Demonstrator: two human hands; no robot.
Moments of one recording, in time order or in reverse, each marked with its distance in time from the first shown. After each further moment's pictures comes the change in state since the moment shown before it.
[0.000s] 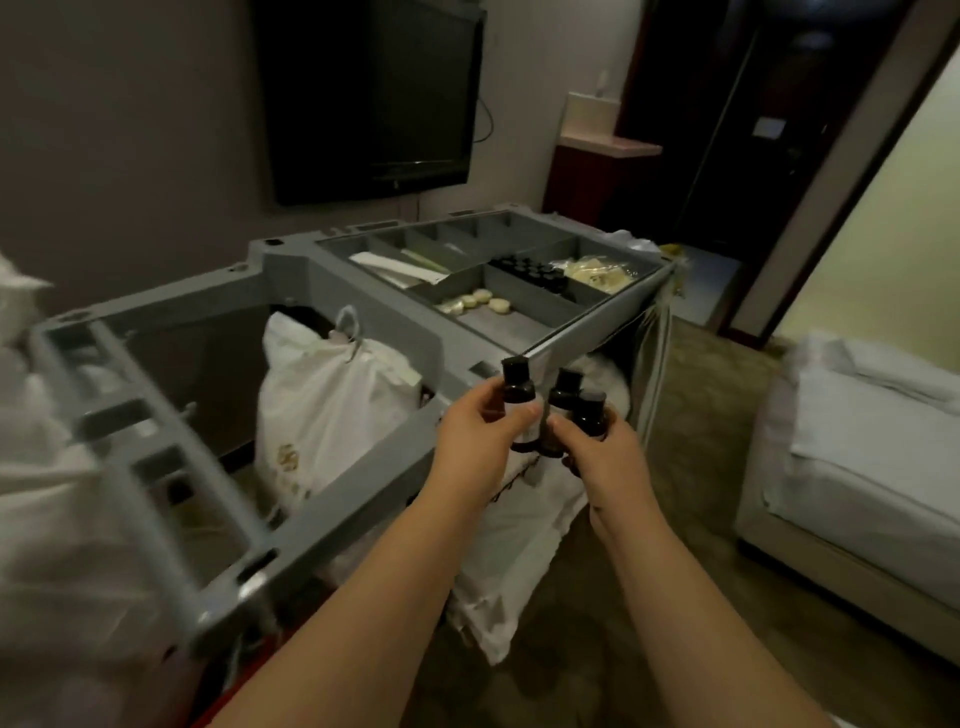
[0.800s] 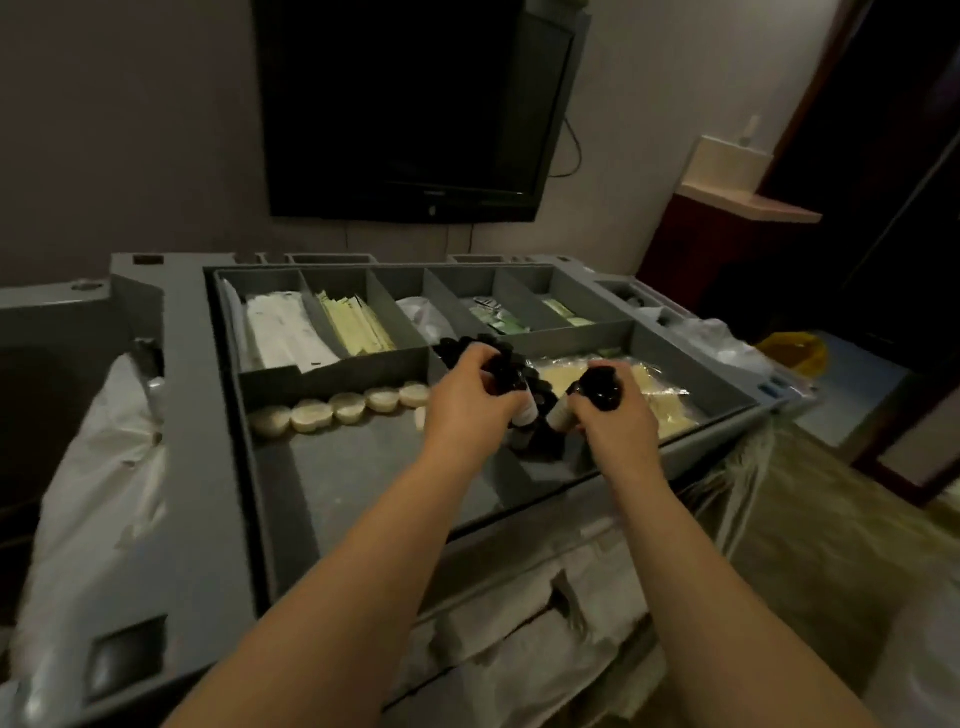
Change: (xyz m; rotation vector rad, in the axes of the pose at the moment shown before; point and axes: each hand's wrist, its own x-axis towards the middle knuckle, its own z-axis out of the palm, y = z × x) left_hand 0.378 -0.036 0.138 0.401 0.394 0.023; right_hand 0.468 0.035 -0.044 -0.391 -0.178 -0.224
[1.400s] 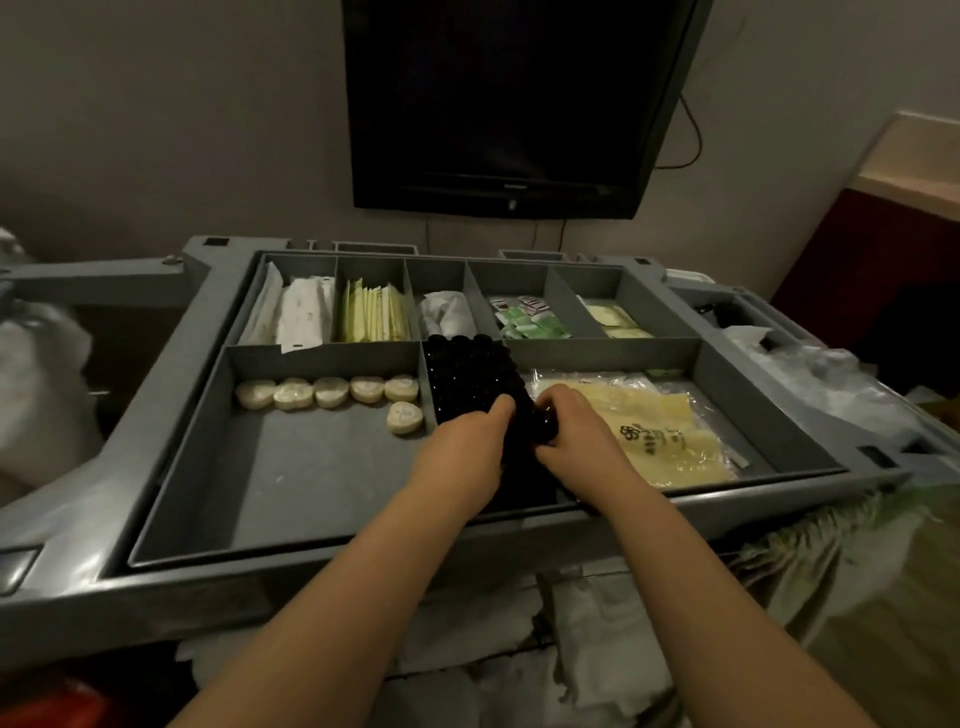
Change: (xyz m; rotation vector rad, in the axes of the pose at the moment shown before) left_hand 0.015 -0.005 0.089 0.950 -0.018 -0.029; right_hand 0.088 0.053 -0.010 -0.353 -0.674 -0.438
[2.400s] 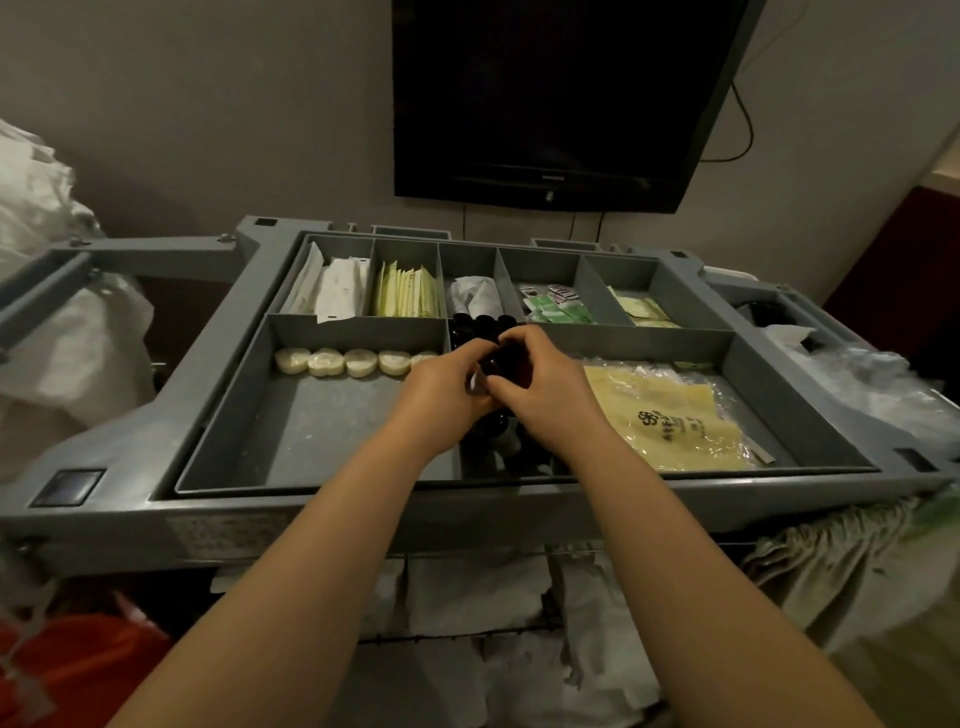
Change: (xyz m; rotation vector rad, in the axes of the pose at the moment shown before) left_hand -0.015 -0.019 -0.027 -0.411 0.195 -0.097; right_hand -0.003 -0.054 -0.002 0.262 0.007 -0.165
